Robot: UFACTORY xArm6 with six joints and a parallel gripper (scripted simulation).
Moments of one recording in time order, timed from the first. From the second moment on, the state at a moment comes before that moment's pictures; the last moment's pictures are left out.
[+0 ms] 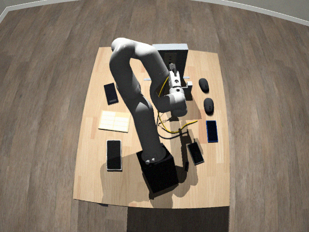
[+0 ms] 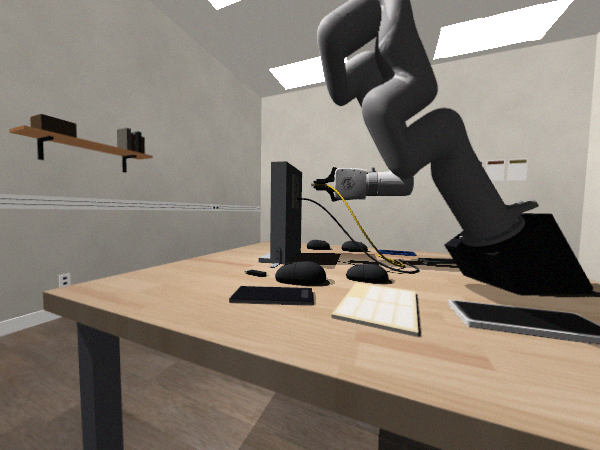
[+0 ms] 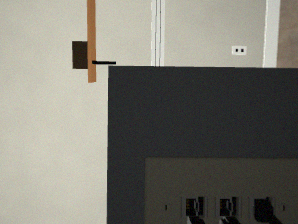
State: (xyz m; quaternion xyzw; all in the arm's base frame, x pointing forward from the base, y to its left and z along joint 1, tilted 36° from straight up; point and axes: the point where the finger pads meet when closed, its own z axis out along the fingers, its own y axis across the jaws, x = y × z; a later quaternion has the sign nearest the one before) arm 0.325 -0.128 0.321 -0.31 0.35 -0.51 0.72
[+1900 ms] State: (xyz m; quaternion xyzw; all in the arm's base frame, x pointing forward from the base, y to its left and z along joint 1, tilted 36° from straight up) arm 0.257 -0.065 0.307 -0.50 0.16 -0.56 0.65
